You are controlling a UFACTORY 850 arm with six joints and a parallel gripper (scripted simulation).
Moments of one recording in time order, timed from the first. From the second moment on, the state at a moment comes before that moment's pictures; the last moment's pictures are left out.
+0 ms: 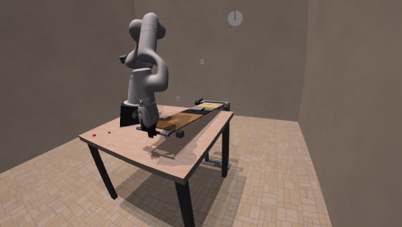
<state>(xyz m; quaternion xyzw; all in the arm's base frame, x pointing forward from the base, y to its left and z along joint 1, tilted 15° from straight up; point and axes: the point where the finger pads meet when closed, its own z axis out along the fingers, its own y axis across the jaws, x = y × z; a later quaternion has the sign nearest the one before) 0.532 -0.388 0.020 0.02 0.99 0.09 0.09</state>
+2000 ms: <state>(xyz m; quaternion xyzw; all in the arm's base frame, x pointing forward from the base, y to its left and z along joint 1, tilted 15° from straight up) 0.529 -0.389 0.035 0.02 0.99 0.09 0.09</state>
